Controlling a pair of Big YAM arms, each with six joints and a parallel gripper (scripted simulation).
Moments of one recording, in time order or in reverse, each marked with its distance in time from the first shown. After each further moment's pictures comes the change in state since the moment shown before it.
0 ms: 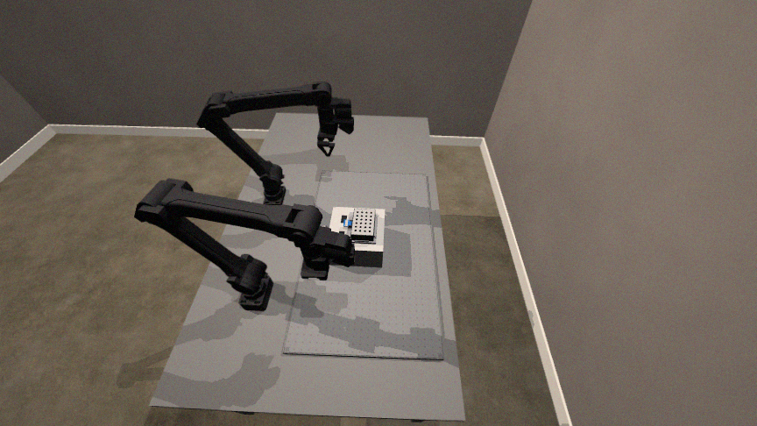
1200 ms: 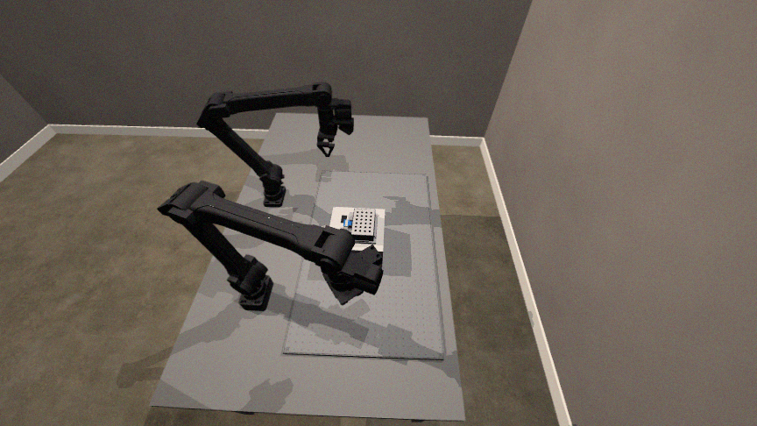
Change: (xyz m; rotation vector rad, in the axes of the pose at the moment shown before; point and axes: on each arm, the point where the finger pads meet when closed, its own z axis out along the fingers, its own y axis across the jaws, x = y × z) left arm 0.002 0.000 0.003 0.001 0.008 0.001; right arm -0.082 -0.059 -0.020 -0.093 -0.054 -0.595
